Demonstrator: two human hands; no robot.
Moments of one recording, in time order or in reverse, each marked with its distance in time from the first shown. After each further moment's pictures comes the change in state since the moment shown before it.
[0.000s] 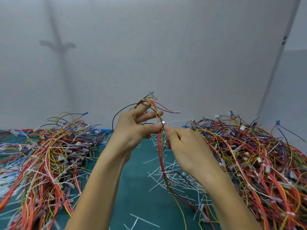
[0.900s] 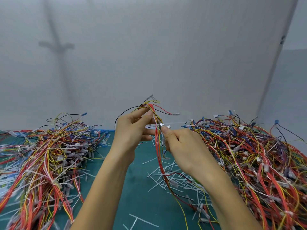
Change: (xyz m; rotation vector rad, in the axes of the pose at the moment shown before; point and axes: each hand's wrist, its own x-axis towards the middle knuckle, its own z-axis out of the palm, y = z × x) left_hand 0.000 -0.007 0.011 -0.114 0.182 -0.043; right_hand 0.001 0.002 0.000 0.008 -0.047 -0.013
